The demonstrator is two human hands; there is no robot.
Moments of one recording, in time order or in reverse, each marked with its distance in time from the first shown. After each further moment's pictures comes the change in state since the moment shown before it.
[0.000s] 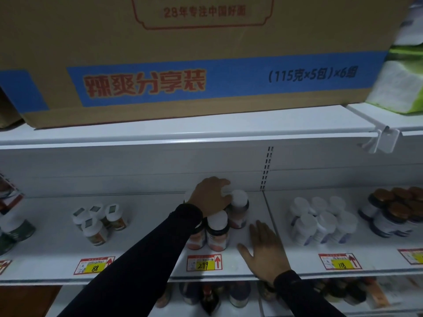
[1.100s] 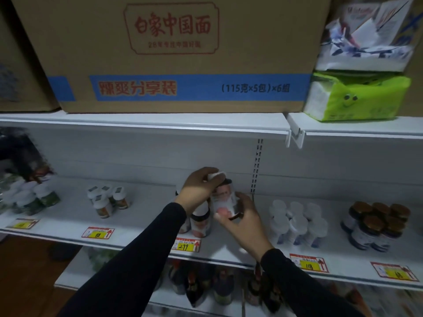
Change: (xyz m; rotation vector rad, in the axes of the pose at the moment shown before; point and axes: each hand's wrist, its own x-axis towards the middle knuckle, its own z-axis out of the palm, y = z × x) left_hand -0.064 0.089 -0.005 -0.666 0.429 -0.143; right_hand -0.021 -0.008 -0.114 0.949 0.130 -0.235
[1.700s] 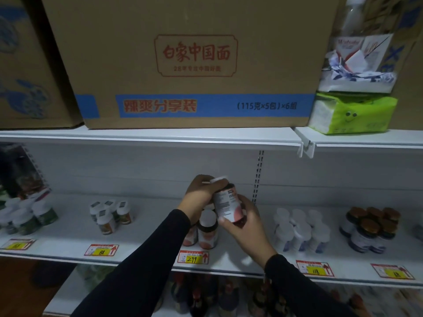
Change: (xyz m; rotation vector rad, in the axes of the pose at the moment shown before) left_hand 0.001 0.002 -0.022 -0.389 -0.051 -0.160; right_hand -0.001 -0.034 0.018 0.178 0.029 -0.043
